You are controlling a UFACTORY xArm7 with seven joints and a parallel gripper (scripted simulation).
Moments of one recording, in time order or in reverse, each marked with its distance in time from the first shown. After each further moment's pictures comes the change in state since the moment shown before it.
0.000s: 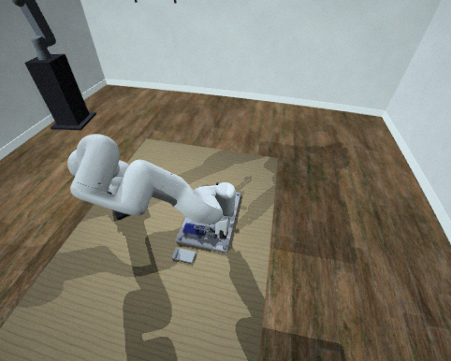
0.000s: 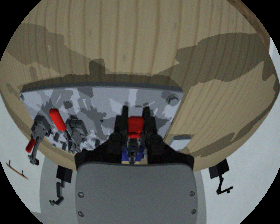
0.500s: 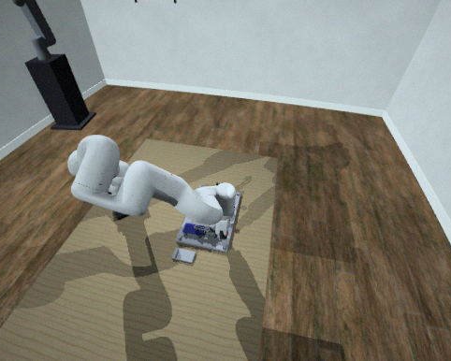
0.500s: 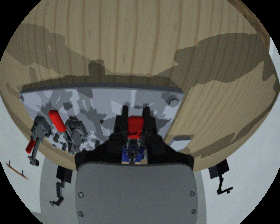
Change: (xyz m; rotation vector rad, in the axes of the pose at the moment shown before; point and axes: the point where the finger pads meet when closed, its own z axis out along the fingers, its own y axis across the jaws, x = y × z) arm 0.001 0.000 0.002 -0.001 0.000 0.000
